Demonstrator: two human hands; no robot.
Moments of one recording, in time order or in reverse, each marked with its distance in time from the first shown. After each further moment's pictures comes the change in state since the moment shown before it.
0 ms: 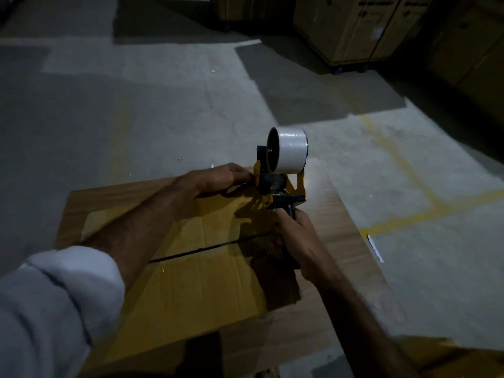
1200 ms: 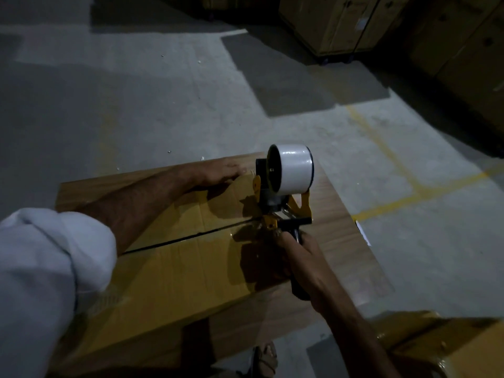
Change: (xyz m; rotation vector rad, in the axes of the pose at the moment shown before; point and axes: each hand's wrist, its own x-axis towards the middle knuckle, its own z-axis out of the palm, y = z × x) left_hand -0.015 -0.021 0.006 0.160 -0.022 0.096; right_hand -0.085 0.026 0.008 0.022 0.007 0.064
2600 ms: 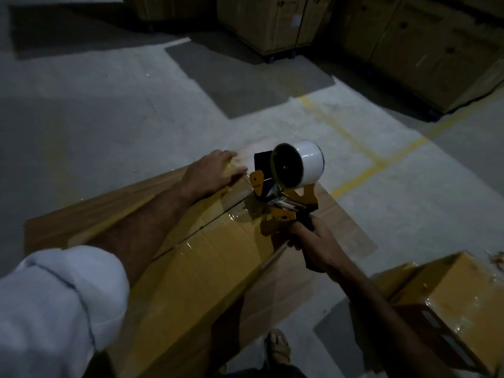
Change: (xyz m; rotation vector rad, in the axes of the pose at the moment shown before) left_hand -0.002 0.011 0.030 0.524 0.334 0.156; right_hand -0.006 0.041 -0.021 -0.168 0.214 -0.173
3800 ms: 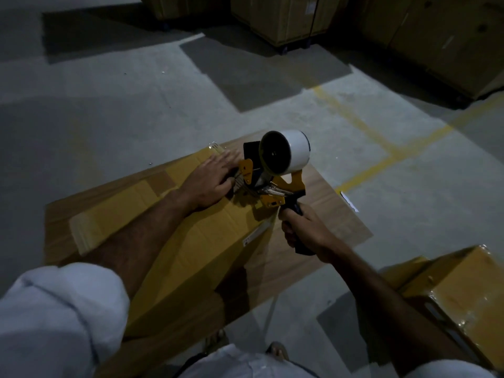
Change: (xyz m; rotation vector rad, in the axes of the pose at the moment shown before) left_hand -0.059 0.046 0.025 0.117 -0.023 0.227; right_hand -0.006 0.020 -0.035 0.175 -0.246 0.079
